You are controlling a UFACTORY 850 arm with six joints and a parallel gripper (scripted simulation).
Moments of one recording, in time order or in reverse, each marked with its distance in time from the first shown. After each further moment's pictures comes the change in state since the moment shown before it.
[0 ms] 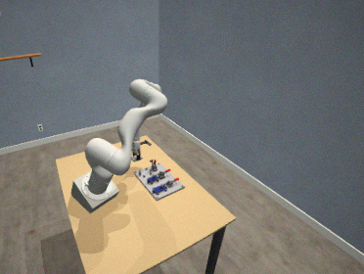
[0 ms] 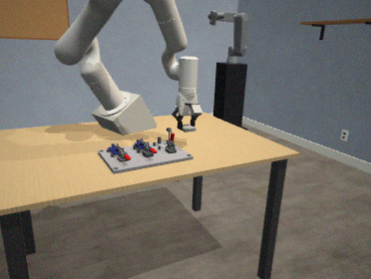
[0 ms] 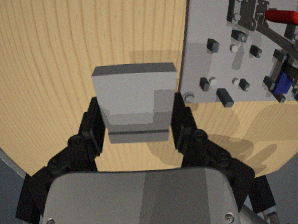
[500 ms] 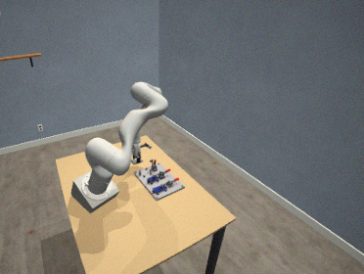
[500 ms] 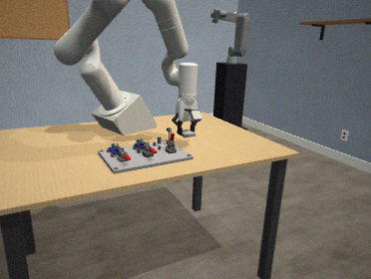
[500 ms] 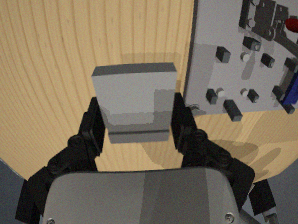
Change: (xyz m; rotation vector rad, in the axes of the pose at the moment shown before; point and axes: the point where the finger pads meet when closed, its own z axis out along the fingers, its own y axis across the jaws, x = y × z) arm 0.000 0.000 0.027 0.000 -0.001 0.000
